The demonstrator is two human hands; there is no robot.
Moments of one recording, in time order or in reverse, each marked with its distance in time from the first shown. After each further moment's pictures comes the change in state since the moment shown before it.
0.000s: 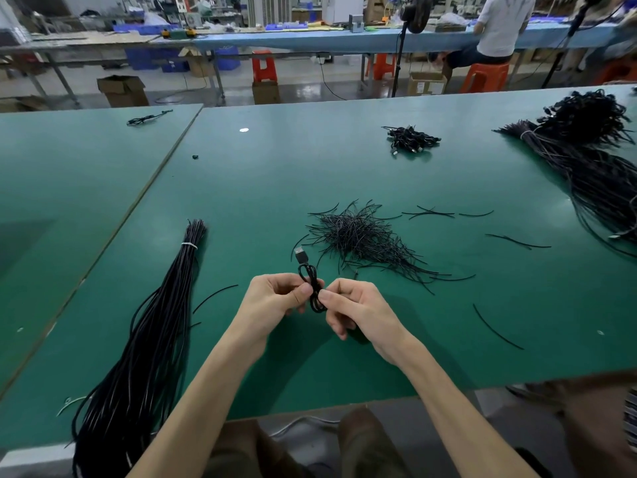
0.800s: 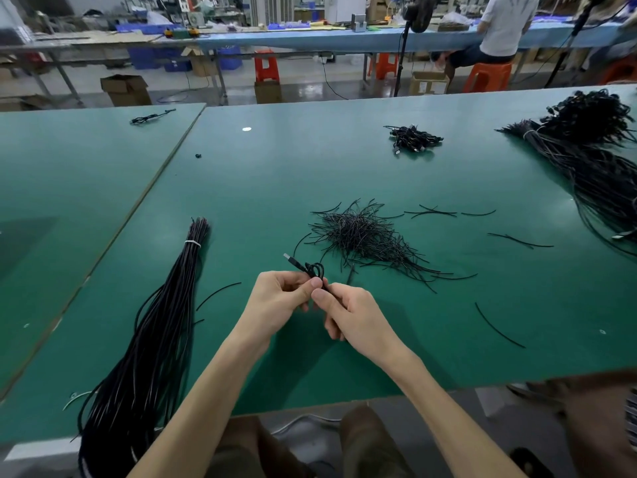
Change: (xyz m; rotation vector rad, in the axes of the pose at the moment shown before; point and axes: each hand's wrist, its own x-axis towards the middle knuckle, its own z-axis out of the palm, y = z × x) left_hand -0.003 0.005 0.005 0.104 0.021 0.047; right_hand 0.001 0.015 0.015 -0.388 0.112 -0.051
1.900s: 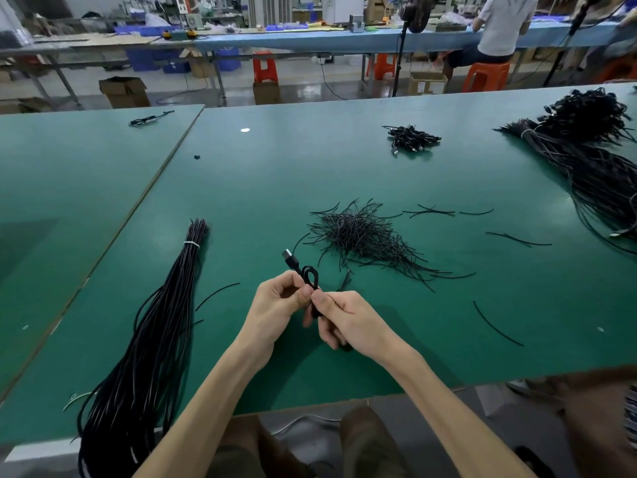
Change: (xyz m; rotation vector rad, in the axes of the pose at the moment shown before) left_hand -0.007 -0.011 0.006 -0.116 0.000 0.040; right_hand -0.002 -0.007 -0.003 0.094 -0.170 -0.010
